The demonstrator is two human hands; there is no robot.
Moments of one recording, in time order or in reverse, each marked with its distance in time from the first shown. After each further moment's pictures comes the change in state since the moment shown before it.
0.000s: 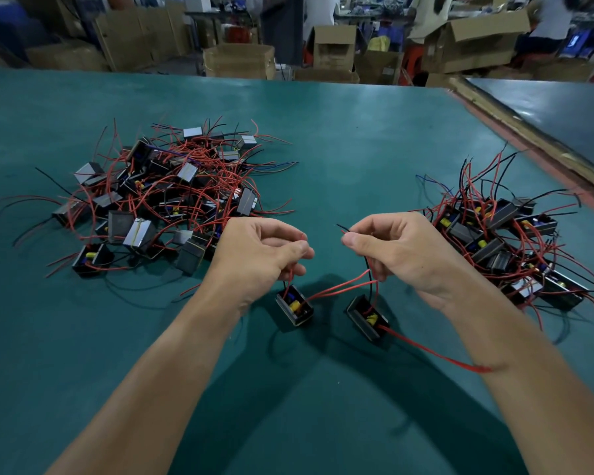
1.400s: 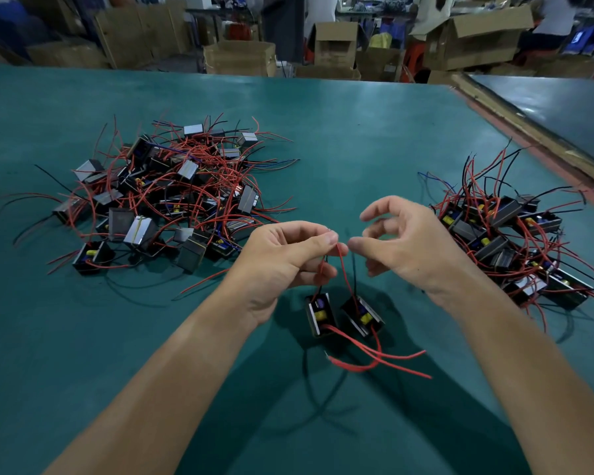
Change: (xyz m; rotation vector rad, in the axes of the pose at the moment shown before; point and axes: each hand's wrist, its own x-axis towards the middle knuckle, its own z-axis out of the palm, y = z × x) left_hand -0.007 0.004 0.017 -0.279 -0.212 -0.093; right_hand 0.003 0.006 -0.003 -0.065 0.081 -0.005
